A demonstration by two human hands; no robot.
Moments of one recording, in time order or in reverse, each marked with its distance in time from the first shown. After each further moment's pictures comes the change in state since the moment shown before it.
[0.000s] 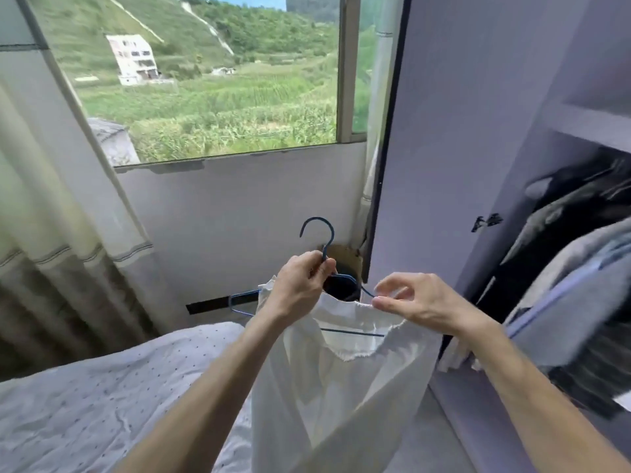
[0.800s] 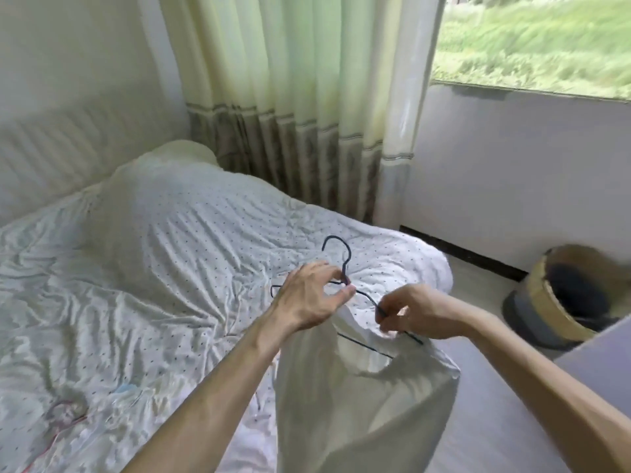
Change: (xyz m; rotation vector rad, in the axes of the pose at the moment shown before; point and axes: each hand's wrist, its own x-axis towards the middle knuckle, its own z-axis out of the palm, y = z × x) left_hand -0.388 -0.110 -0.142 0.377 0.229 -0.632; right_hand -0.079 -0.201 0.269 -0.297 -0.900 -0.663
